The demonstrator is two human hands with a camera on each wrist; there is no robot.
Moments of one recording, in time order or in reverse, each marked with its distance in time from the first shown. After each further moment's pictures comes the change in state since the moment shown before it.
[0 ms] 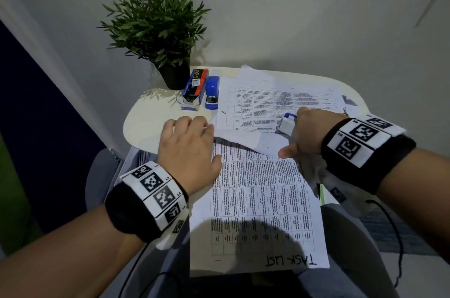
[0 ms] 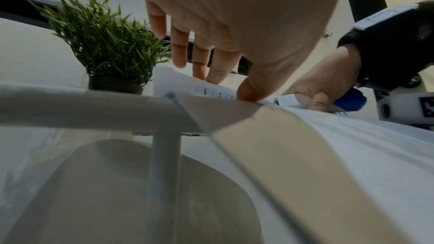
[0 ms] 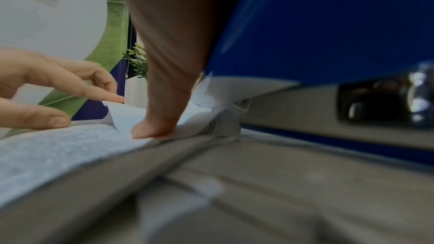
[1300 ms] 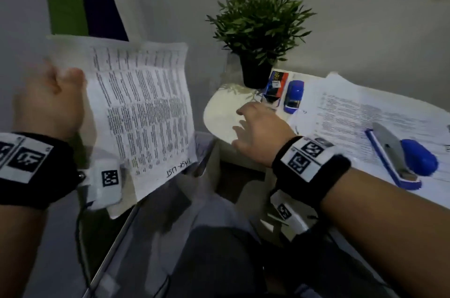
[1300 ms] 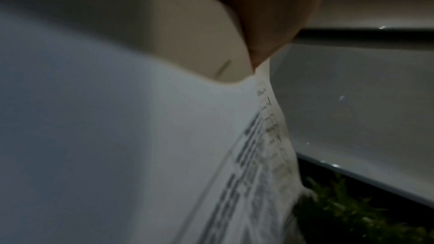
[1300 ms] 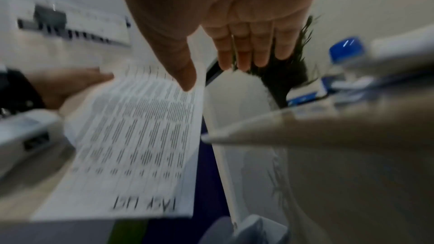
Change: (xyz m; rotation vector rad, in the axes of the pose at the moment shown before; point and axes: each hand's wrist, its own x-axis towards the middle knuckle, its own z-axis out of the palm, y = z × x) left_hand -0.092 -0.256 -0.042 -0.740 0.529 -0.964; right_hand -0.006 -0.199 0.009 0.290 0.305 -0.654
